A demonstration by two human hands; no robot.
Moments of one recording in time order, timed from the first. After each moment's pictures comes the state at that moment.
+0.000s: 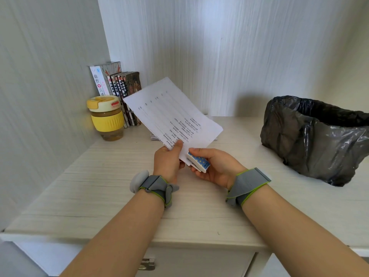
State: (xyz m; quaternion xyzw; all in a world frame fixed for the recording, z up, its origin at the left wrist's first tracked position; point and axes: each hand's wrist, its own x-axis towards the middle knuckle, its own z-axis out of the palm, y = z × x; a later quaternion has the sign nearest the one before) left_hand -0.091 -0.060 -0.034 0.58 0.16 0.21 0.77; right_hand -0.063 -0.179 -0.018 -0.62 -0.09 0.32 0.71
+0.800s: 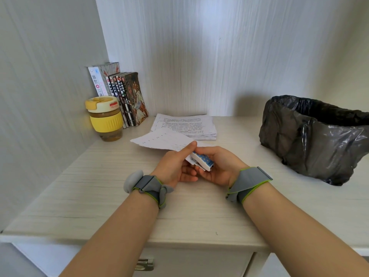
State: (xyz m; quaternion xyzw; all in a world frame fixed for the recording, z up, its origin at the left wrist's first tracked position) left_hand -0.104 -0.063 -0.022 0.65 0.07 -0.02 0.75; right_hand -0.057 -0.187 -0.016 -0.58 -0.04 0.36 0.73
